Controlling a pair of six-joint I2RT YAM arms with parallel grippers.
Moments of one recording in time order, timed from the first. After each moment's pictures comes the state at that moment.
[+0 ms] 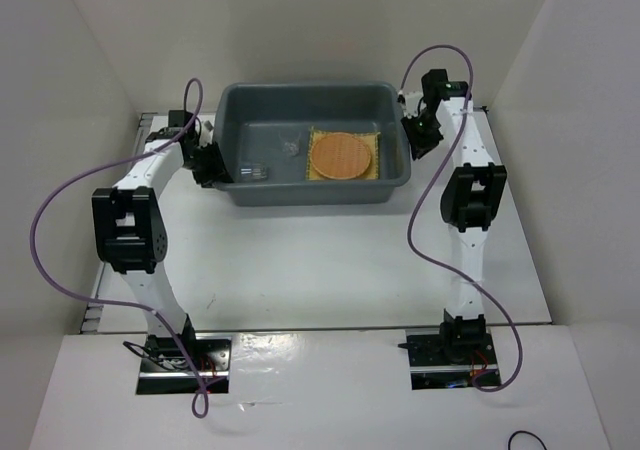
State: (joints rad) left arm 0.05 1.92 1.53 -0.73 0.34 -0.32; right arm 0.04 2.42 2.49 -1.27 -0.13 -0.35
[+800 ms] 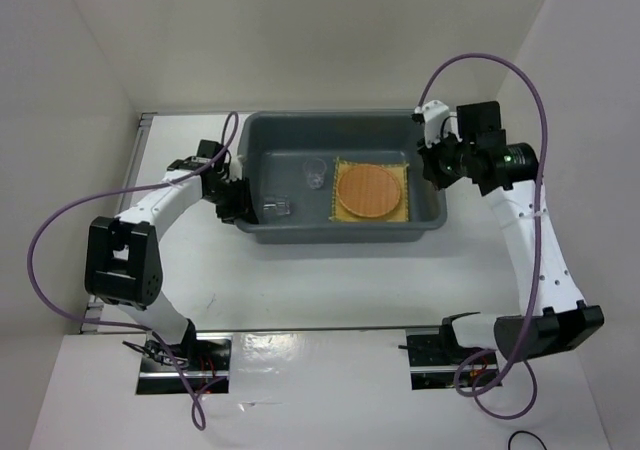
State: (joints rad) left arm -0.14 1.64 1.18 -0.74 0.38 -0.29; right arm 0.14 1.33 1.58 -1.08 -0.20 -0.36
